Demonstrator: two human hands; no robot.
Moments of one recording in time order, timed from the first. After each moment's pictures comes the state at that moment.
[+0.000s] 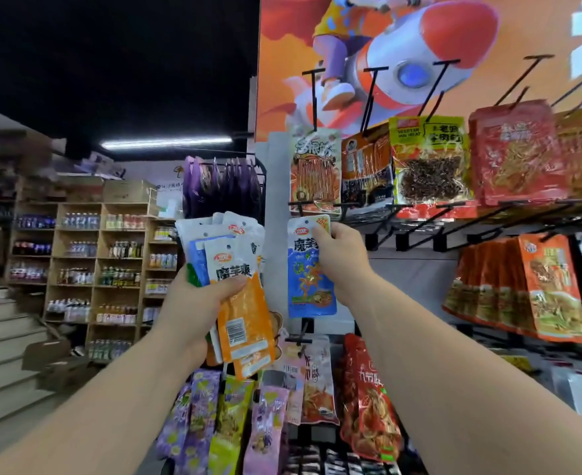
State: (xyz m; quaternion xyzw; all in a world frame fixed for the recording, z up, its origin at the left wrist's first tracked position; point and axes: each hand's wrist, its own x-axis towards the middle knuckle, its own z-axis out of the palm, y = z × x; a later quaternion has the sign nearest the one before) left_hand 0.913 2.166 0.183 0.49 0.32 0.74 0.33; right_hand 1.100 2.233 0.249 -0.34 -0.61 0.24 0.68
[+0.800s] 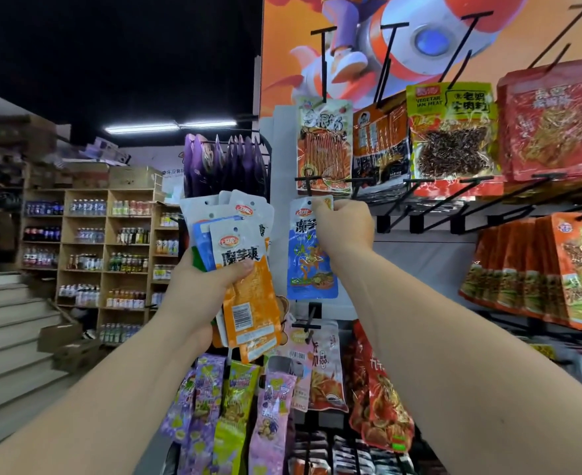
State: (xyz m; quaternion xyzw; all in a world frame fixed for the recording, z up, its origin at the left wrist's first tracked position) left_hand 0.911 2.188 0.177 0.50 0.31 0.75 0.31; right_hand 1.089 2.254 0.259 -0.42 -0.58 0.13 0.69
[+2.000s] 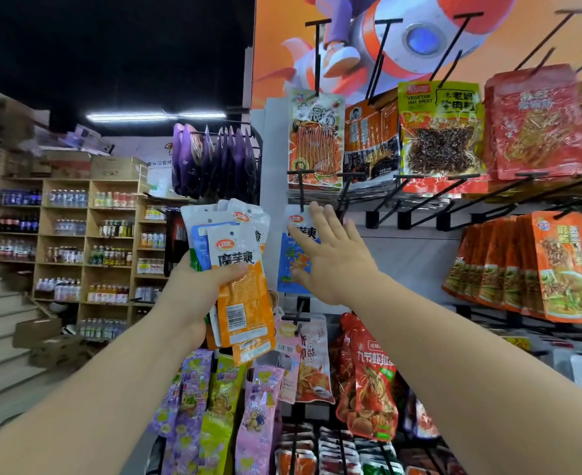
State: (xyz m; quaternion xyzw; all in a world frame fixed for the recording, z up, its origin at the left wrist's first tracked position) left_hand 0.910 2.205 0.168 0.50 0.33 0.72 0.35; right_hand 1.118 2.256 0.218 -0.53 -0.75 -0.35 0.16
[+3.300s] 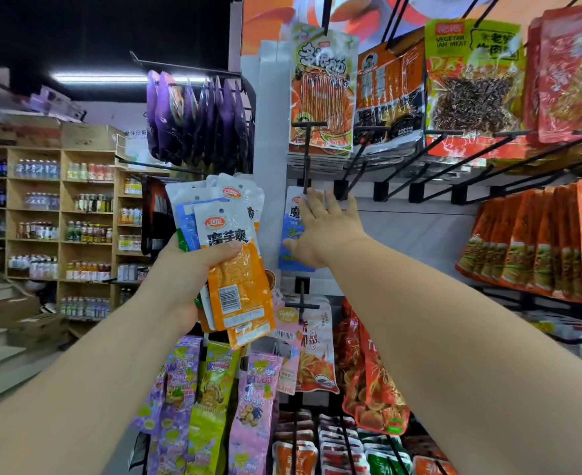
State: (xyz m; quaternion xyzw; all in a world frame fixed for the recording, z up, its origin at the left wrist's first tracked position) left_hand 0.897 2.252 0.159 0.49 0.33 0.71 0.39; right_hand 1.093 2.328 0.230 -0.64 -0.71 -0.29 0.09
